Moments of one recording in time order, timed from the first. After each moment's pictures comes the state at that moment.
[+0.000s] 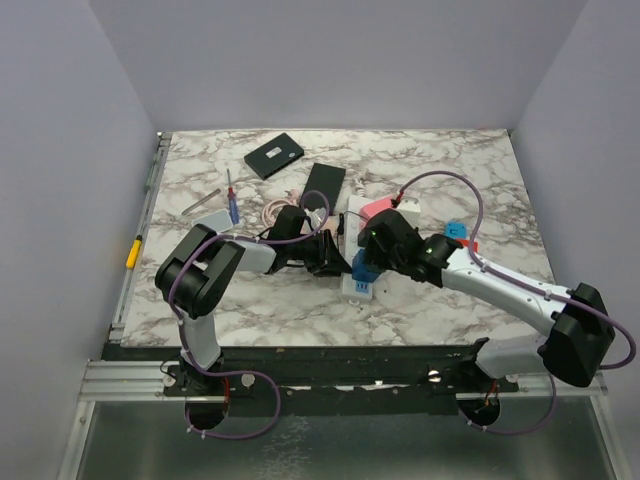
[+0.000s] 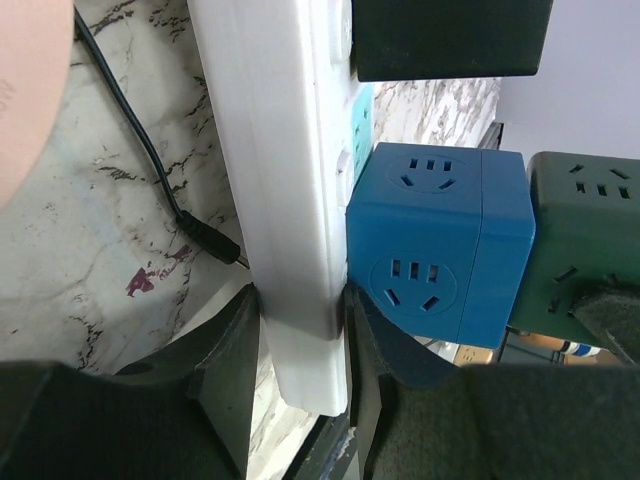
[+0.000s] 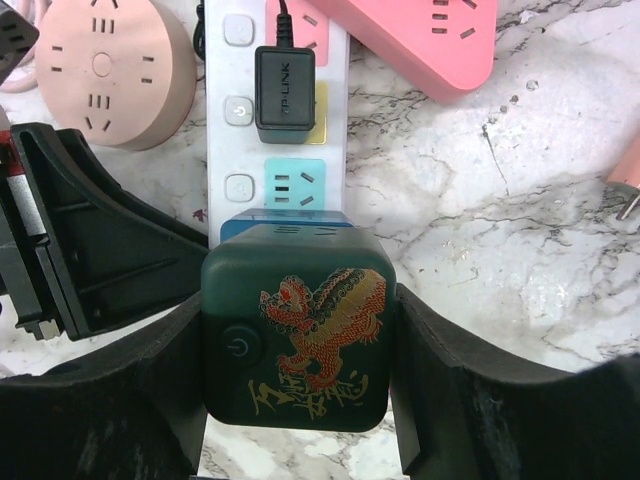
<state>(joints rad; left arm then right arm) -0.56 1.84 0.81 0.36 0.74 -0.86 0.82 1.31 0.96 -0.54 0.43 0.81</state>
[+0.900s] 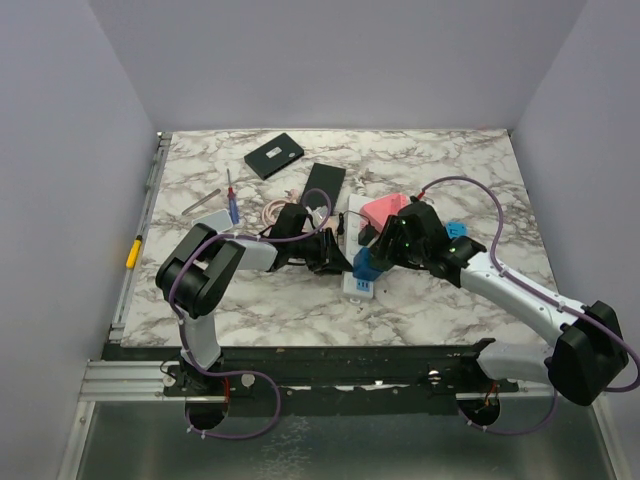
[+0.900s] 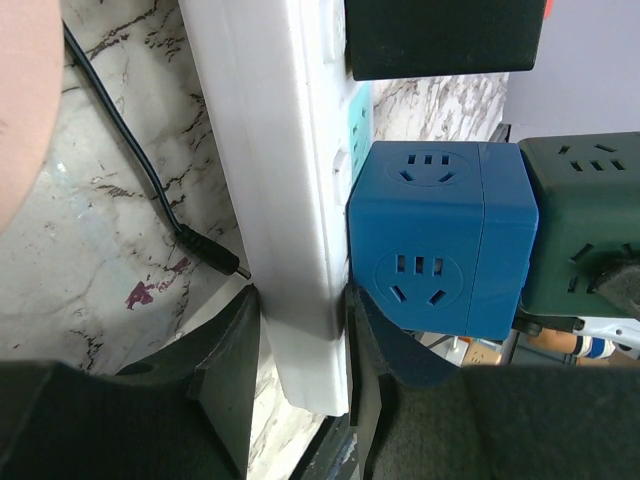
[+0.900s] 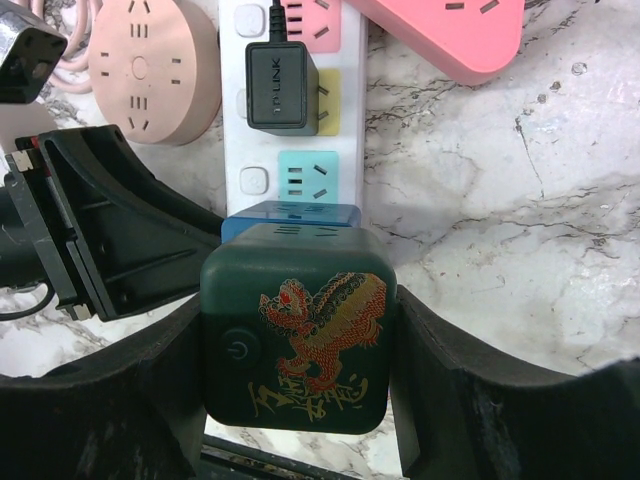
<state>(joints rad) -0.56 1.85 0.84 0.32 0.73 -0.83 0.63 1.23 0.85 -0.42 0.13 0.78</state>
